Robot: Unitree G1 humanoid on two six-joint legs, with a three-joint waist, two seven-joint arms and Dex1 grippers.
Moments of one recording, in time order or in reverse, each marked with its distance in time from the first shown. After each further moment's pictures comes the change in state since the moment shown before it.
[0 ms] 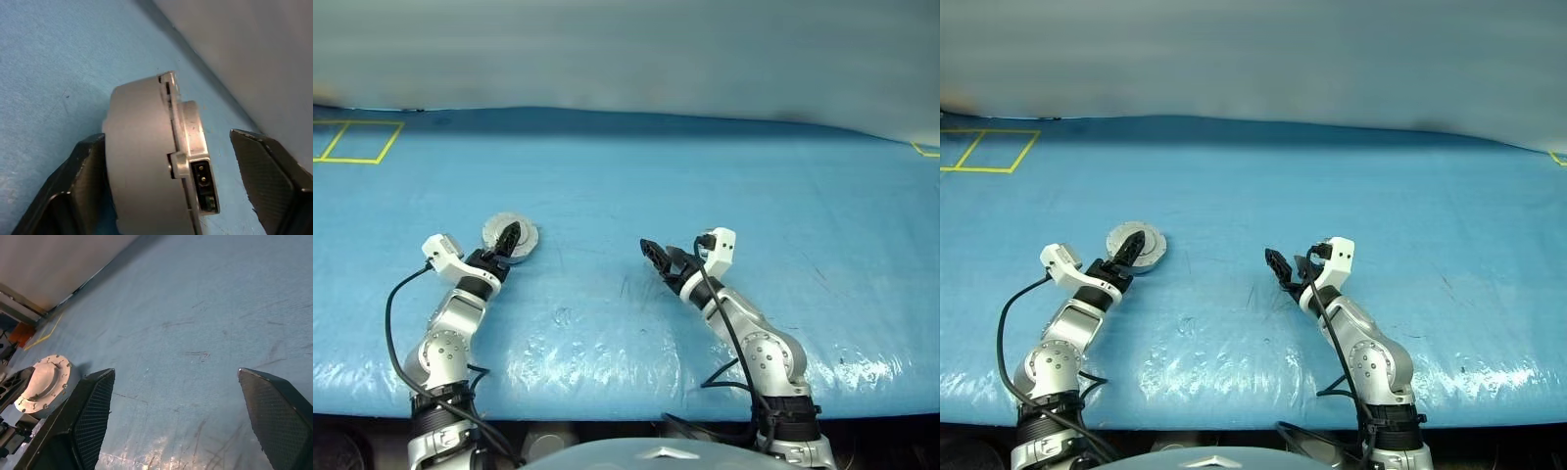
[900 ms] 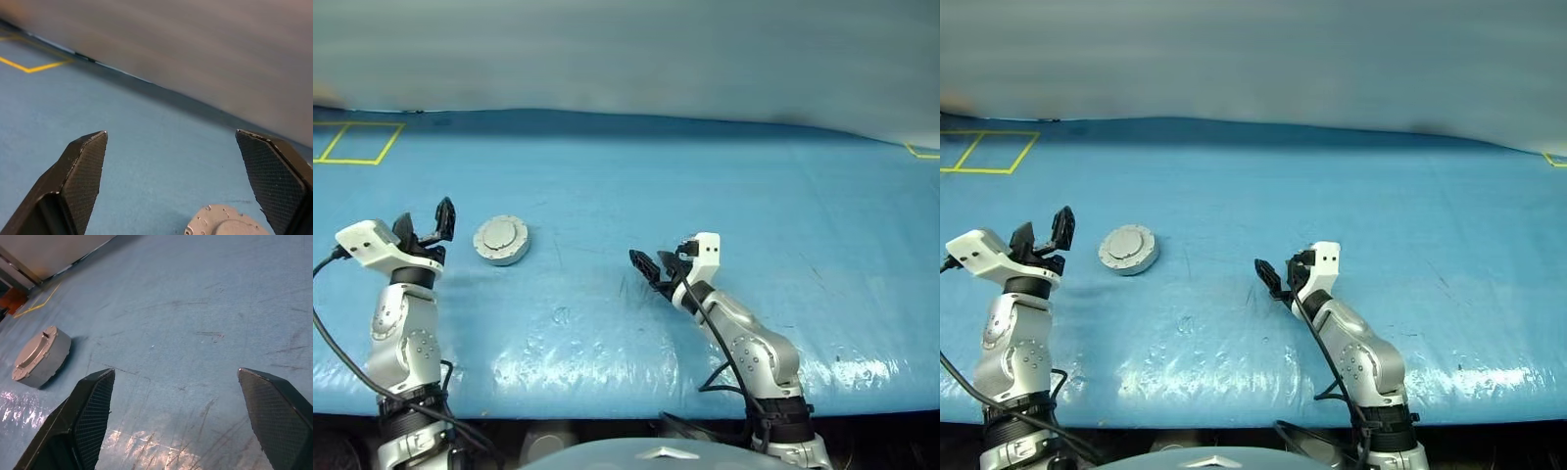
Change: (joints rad) left arm -0.012 0.093 0.059 -0.035 0.299 -0.410 0.020; right arm 0.017 0.007 0.059 -0.009 -0.154 0.010 0.082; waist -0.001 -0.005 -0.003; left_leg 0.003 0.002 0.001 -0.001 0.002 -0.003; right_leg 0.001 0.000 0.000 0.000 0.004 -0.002
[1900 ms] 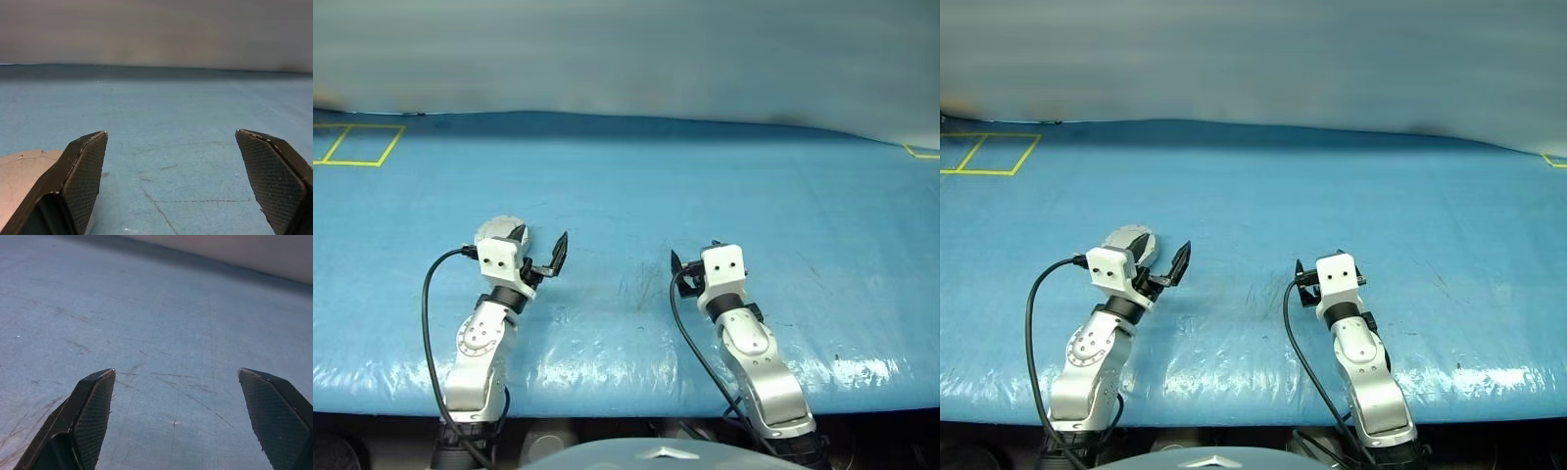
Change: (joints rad) left arm 0.200 -0.105 -0.461 -0.196 0.290 -0.038 -0.083; right arm 0.154 -0.090 0.119 -0.122 -0.639 -0.279 -0.189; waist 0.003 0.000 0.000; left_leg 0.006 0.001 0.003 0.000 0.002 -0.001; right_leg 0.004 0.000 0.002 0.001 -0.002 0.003
